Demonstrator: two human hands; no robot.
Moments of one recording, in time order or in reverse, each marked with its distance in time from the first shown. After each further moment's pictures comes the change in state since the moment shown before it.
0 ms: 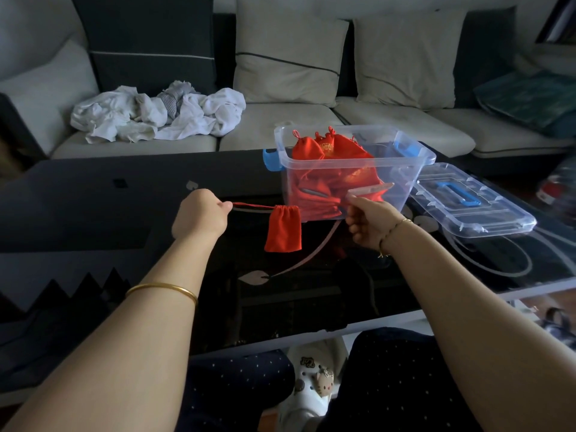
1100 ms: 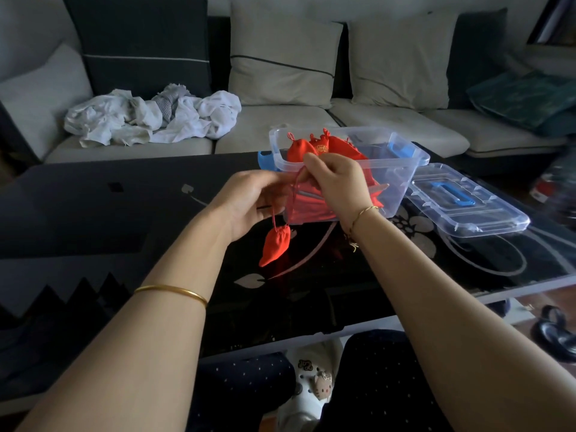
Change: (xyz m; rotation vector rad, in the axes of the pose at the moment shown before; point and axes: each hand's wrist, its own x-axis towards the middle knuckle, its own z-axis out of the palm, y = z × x) left_hand -0.037 0.066 -0.014 -1.010 -0.620 0.076; right_hand -0.044 -0.038 0.057 -0.299 0.085 -0.851
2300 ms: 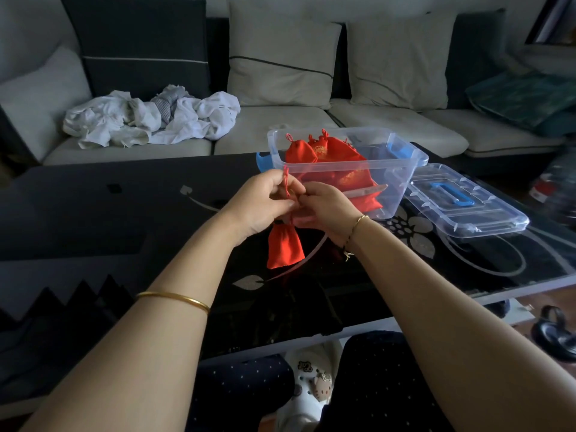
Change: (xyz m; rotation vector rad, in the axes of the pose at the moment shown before) left_hand 0.009 -0.016 0.000 0.572 -0.056 0.327; right_hand -0.008 0.018 0.010 0.167 -0.330 0.358
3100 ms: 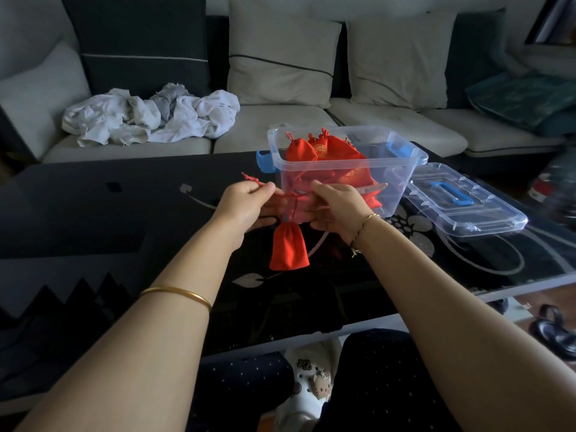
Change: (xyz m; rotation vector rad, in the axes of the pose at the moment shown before) left_hand -0.003 -0.008 0.001 -0.386 0.214 -0.363; right_hand -0.003 0.004 -0.014 0.179 0.142 0.148
